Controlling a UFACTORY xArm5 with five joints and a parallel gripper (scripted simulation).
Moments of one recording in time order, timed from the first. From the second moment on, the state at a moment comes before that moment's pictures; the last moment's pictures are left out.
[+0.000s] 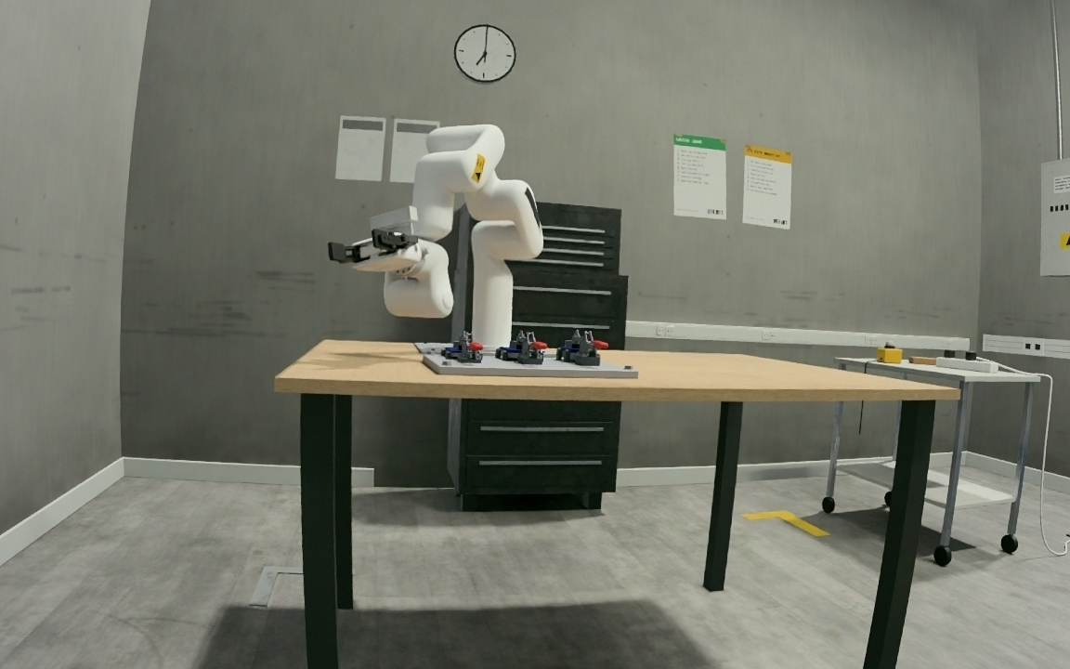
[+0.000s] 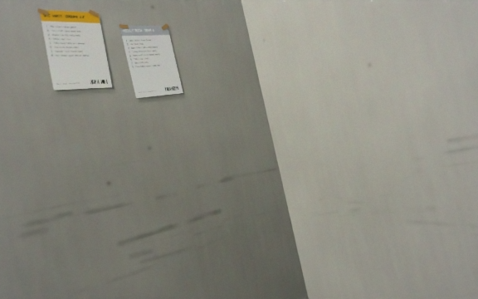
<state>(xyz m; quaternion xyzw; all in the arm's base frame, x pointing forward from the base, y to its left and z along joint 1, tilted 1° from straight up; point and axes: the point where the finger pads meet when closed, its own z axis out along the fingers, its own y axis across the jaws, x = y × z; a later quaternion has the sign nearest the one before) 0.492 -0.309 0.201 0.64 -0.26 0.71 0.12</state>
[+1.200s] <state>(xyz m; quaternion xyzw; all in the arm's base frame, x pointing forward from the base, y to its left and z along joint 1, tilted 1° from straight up) 0.515 -0.307 0.194 0.65 -0.34 0.68 0.04</state>
